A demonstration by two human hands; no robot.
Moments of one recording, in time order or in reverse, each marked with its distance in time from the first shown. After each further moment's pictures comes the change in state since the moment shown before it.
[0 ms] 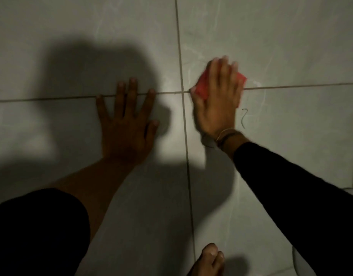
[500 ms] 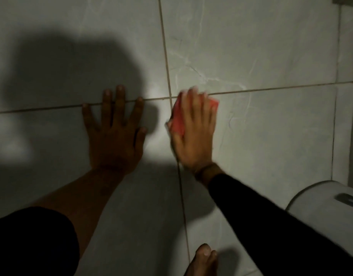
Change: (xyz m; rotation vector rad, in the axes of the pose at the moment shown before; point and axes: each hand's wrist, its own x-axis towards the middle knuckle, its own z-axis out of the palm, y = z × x) left_hand -0.002 -0.003 0.003 -0.048 -0.008 0.007; right_hand -0.062 -0.014 0.022 0.000 -0.021 -0.038
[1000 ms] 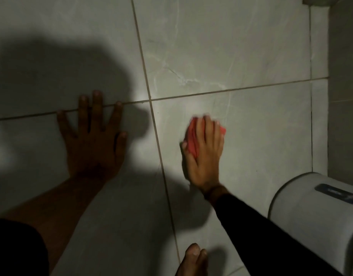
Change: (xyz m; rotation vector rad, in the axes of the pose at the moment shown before) left_hand -0.001 -0.003 0.002 -0.018 0.000 -0.006; right_hand -0.059 0.061 -0.017 0.124 -0.058 0.169
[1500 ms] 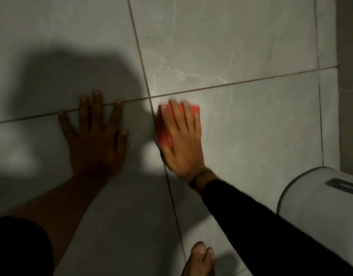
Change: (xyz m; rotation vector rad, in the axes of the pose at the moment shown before) left_hand 0.000 -0.002 0.001 0.001 0.011 0.000; right_hand 0.025 -0.053 0.004 -0.051 -0.035 -0.245
